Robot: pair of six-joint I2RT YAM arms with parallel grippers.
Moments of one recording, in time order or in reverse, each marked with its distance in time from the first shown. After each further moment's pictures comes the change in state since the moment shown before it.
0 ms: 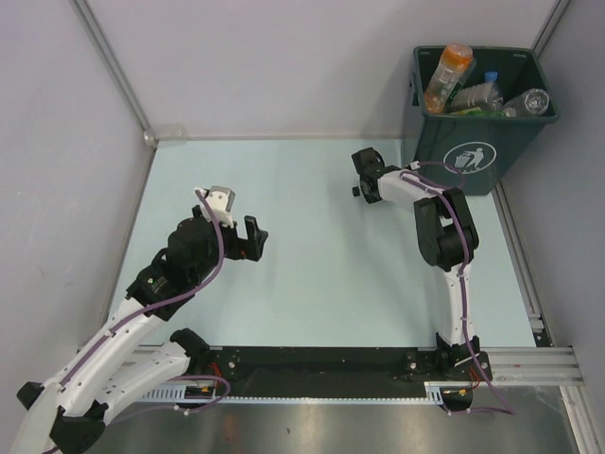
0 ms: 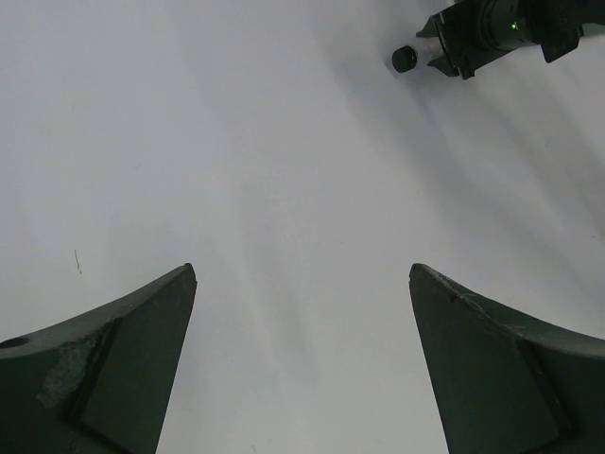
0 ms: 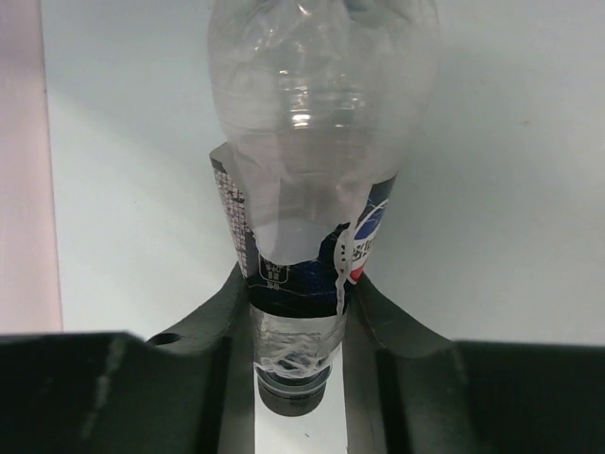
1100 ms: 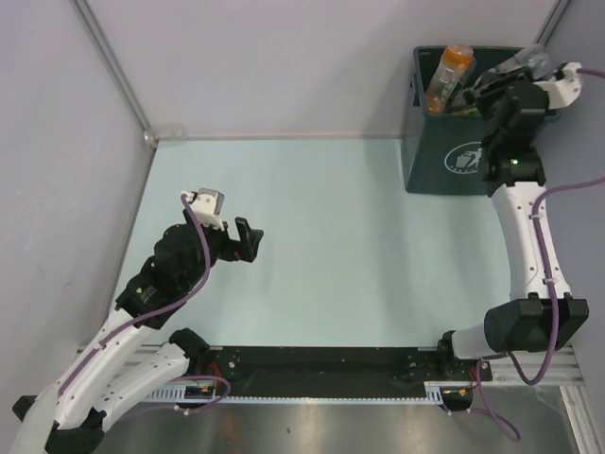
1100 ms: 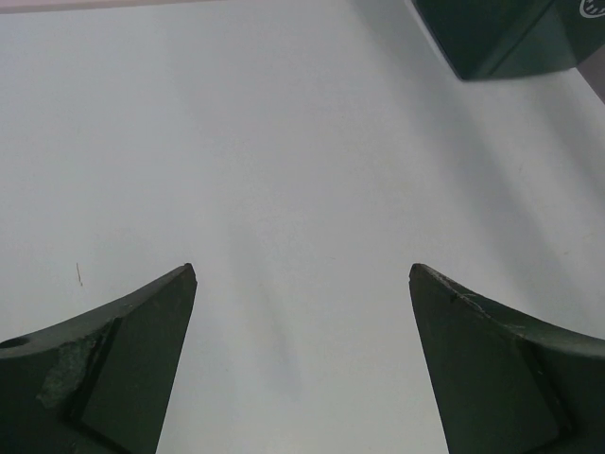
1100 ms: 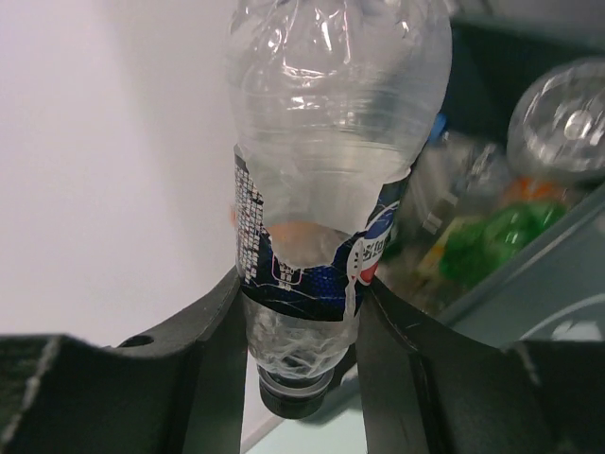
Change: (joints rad) left arm 0.006 -0.081 0.000 -0.001 0.006 -0.009; right arm -0.341 -0.784 -0.037 0.304 -0.142 -0.850
